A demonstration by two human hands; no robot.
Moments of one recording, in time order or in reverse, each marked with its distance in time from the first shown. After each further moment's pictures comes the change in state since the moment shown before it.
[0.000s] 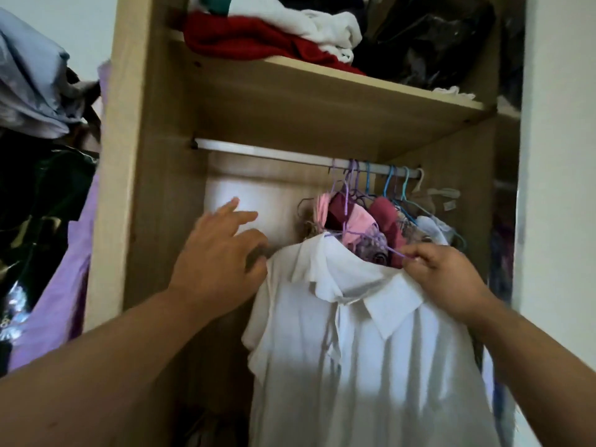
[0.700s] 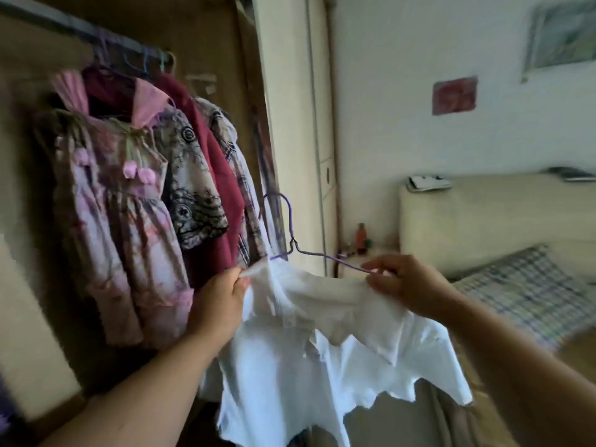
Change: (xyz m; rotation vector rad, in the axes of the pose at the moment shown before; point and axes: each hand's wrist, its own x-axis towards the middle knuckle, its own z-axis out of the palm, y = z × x) left_hand -0.207 0.068 0.092 -1.102 -0.638 0.155; right_hand -0.359 -0.187 0.007 -0.407 0.104 0.855
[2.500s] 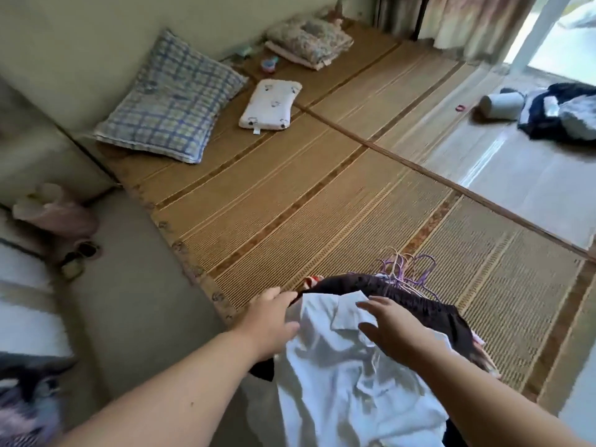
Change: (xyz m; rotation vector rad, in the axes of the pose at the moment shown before) left_hand -0.466 0.351 0.336 0.160 -1.499 0.700; right_hand -0.648 0.242 -0.094 -0.229 -0.122 1.320
